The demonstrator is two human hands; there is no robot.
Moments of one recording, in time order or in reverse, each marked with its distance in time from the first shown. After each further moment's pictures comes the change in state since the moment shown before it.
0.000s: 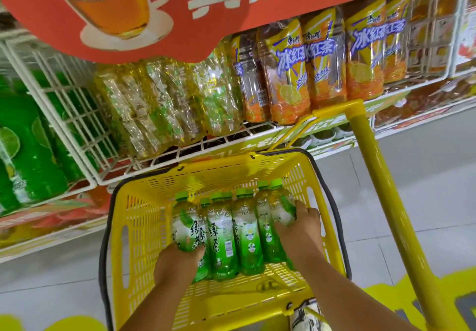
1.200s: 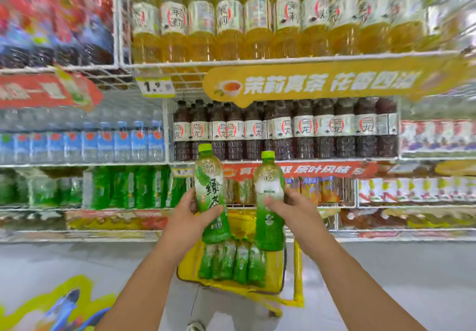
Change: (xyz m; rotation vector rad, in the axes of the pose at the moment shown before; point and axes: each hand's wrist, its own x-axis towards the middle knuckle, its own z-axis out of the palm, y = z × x) left_hand -0.497 0.057 -0.291 -0.840 0.044 0.607; right_hand -0.288 -0.201 -0.420 0.614 -0.464 -0.503
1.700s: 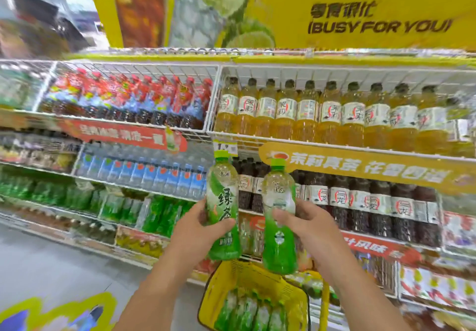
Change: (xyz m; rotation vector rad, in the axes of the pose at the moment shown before) left_hand -0.102 0.104 -0.063 -0.057 0.184 0.199; right_hand -0.074 -0.157 0.037 -0.042 -0.255 -0.232
